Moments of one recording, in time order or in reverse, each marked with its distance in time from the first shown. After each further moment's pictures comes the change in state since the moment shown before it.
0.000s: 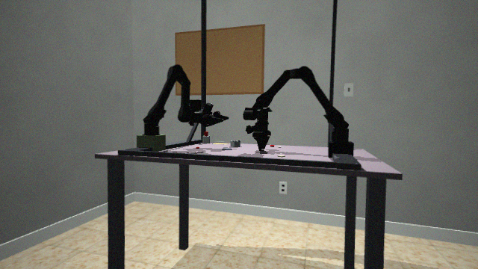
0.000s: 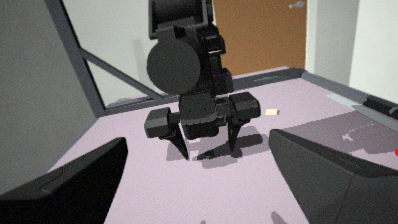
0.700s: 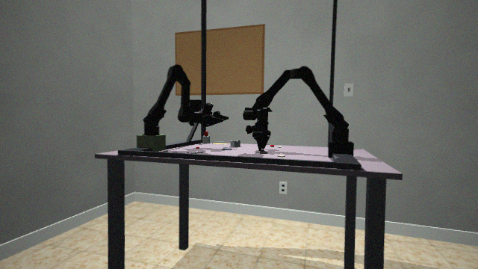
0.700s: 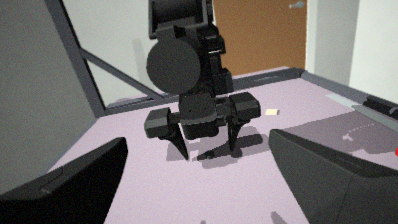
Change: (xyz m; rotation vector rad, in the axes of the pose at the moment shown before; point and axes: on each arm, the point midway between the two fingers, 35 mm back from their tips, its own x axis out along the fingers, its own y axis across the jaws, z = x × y) left arm 0.000 0.000 0.001 0.000 -0.003 -0.001; right arm 0.000 0.000 0.000 0.000 0.000 0.000
